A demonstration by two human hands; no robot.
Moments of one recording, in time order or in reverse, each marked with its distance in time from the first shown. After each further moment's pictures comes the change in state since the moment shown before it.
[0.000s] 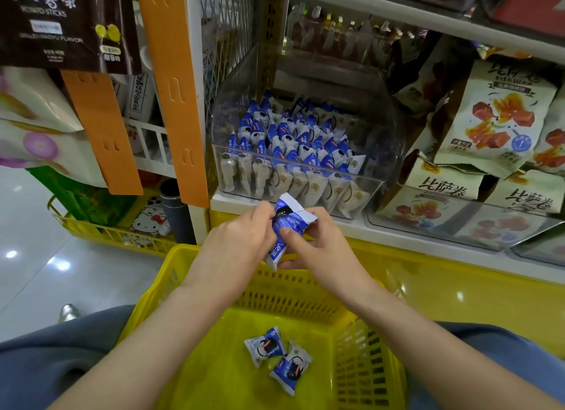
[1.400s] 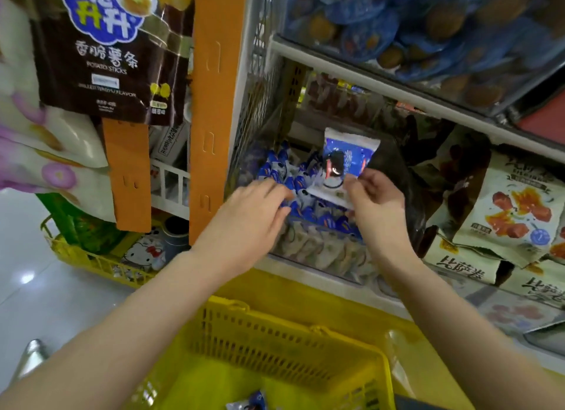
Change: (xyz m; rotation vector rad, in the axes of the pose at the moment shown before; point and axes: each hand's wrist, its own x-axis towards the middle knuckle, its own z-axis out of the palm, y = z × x) left_hand 0.081 -0.037 -0.028 0.017 0.057 0.085; right_hand 0.088 -0.075 -0.039 -0.165 0.452 -0.348
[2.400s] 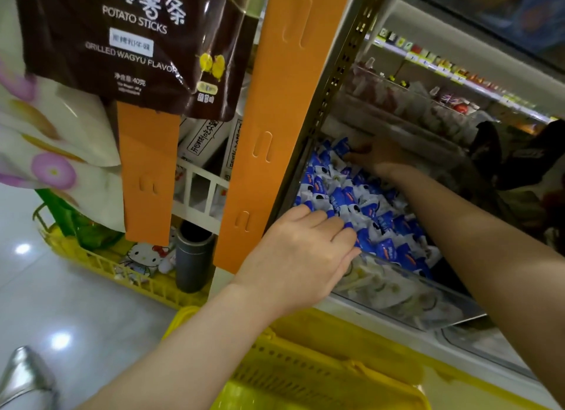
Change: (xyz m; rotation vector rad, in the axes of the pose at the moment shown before) left_hand 0.007 -0.034 0.025 0.170 0.202 0.295; right_hand 0.179 0.056 0.085 -0.873 -0.366 0.033
